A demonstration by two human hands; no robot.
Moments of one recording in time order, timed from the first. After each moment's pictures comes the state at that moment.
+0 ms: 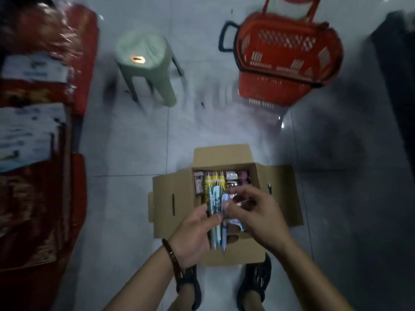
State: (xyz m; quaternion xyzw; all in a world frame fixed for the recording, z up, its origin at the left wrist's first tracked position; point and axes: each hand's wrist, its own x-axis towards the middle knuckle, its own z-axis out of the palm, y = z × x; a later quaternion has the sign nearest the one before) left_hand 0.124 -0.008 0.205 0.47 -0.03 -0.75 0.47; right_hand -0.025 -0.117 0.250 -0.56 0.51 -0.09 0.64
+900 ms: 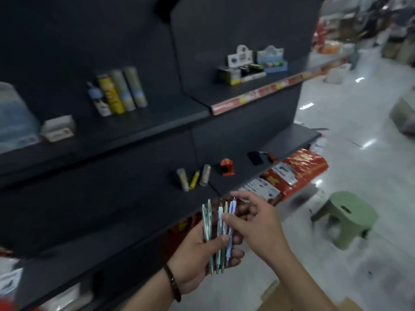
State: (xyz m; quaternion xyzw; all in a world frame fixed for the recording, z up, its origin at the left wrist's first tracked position) left_hand 0.204 0.456 0.696 0.54 -0.01 -0.27 0.80; right_hand 0.220 0.283 0.712 -0.75 0.01 -0.04 0.66
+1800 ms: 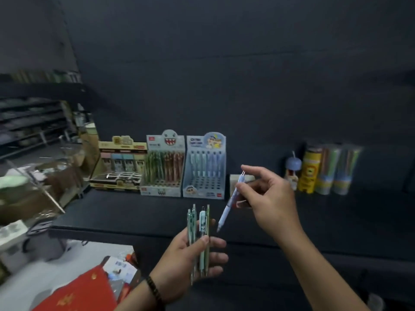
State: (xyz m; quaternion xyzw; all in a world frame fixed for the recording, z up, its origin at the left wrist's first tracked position) left_hand 0.355 0.960 0.807 0.51 0.15 0.09 0.84; right_hand 0.503 0.810 0.883 -0.68 -0.31 -0.01 0.67
